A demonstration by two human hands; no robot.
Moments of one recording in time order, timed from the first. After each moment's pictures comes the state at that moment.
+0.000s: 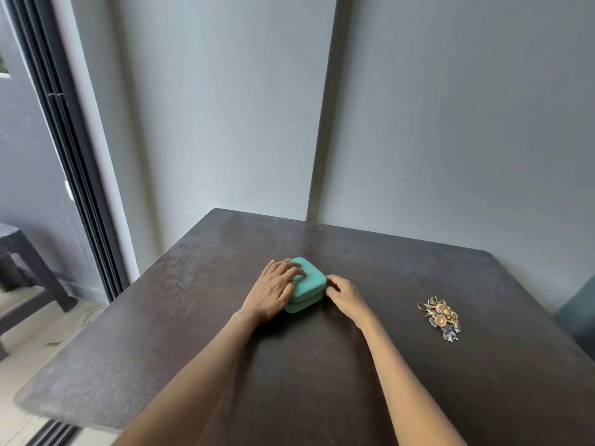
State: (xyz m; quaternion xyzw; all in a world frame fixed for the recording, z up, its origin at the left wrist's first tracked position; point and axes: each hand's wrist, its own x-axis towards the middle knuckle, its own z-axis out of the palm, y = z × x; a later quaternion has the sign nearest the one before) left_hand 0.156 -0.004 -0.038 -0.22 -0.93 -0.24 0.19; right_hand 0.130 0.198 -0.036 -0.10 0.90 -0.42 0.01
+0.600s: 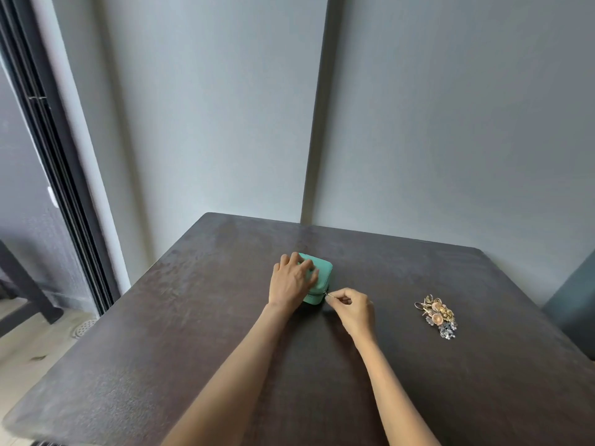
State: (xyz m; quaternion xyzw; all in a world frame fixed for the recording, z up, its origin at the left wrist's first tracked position) left_hand 0.131 0.048 -0.017 -0.07 -0.96 -0.18 0.21; right_hand 0.165 0.197 -0.047 0.04 0.86 -0.47 -0.16
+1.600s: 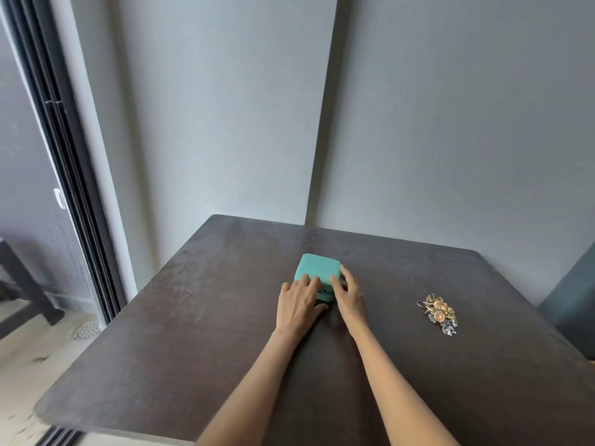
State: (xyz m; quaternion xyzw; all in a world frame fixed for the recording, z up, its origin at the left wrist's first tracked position) left_hand 0.178 0.046 -0.042 -0.12 -0.95 -0.15 0.25; right_hand 0.154 0.172 -0.035 0.08 0.87 -0.48 -0.11
